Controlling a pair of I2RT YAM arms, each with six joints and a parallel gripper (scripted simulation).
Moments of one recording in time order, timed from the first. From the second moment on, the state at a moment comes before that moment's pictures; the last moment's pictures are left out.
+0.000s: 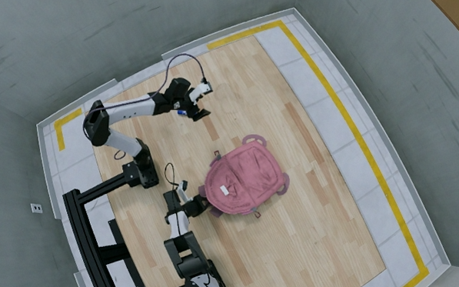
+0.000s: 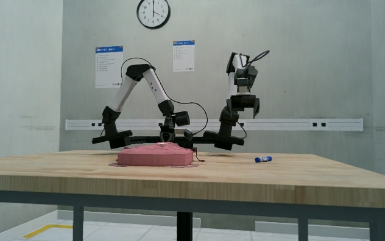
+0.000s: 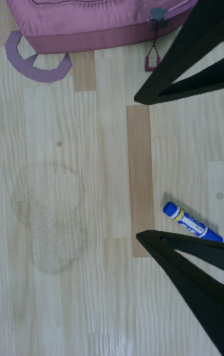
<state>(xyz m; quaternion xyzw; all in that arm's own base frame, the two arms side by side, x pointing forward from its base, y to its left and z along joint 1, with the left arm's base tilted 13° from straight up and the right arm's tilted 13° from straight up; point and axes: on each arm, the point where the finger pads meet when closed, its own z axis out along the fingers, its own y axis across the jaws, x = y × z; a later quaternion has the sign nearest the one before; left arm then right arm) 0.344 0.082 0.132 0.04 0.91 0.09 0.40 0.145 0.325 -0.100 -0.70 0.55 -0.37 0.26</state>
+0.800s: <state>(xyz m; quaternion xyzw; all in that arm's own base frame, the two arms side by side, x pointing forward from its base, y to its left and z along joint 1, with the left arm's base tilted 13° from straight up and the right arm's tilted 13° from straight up) 0.344 0.082 0.132 0.04 0.91 0.09 0.40 0.151 0.328 -0.085 -0.70 0.55 -0.37 0.27</state>
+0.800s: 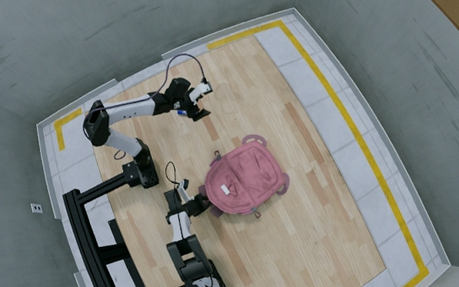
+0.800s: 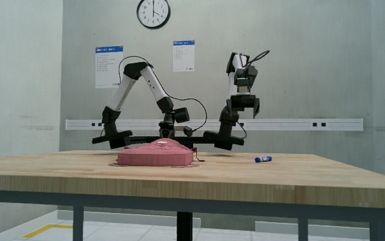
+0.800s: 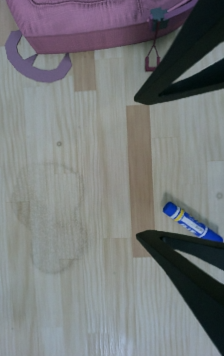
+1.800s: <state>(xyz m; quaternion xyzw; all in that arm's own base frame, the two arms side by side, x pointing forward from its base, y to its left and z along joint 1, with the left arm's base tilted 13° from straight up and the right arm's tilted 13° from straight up) 0.344 0.082 0.132 0.04 0.91 0.09 0.40 0.181 0.336 -0.041 -0.70 0.55 -0.37 0.26</state>
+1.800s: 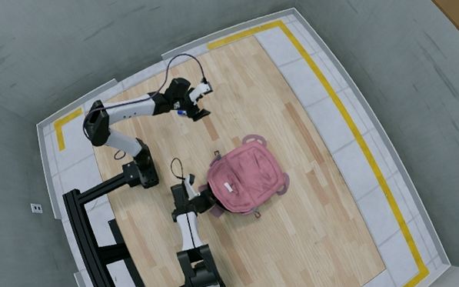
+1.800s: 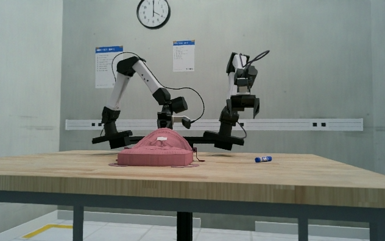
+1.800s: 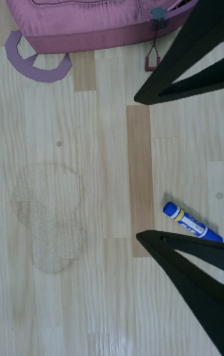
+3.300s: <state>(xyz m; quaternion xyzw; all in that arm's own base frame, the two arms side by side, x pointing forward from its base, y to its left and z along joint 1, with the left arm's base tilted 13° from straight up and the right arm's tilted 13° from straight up) 0.344 0.082 0.132 0.04 0.91 0.09 0.40 0.248 0.343 -0.001 -0.71 0.55 -0.37 0.25</state>
